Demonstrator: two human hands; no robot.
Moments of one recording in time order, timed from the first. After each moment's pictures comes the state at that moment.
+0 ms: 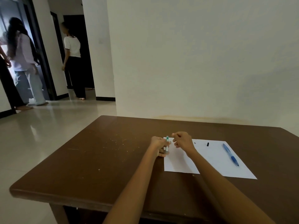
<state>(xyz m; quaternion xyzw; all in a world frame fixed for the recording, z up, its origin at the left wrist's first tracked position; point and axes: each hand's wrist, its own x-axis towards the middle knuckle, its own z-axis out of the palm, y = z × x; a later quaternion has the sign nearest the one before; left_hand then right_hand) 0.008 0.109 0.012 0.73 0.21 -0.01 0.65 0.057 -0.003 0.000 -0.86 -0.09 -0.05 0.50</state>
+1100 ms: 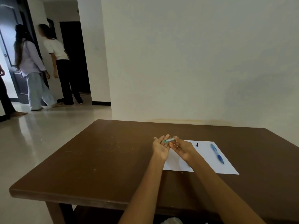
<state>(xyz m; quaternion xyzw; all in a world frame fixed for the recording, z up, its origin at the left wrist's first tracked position) -0.012 0.057 0.010 0.29 0.13 0.05 0.95 0.015 -0.042 0.015 -0.50 0.05 0.15 0.85</state>
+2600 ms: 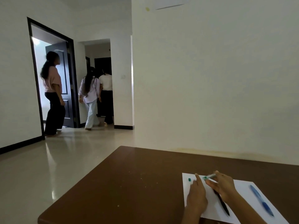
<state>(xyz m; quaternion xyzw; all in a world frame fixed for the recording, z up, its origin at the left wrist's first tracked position) -0.011 0.041 -0.019 0.93 0.02 0.03 0.37 0.026 -0.053 0.019 -0.58 0.07 0.02 0.81</state>
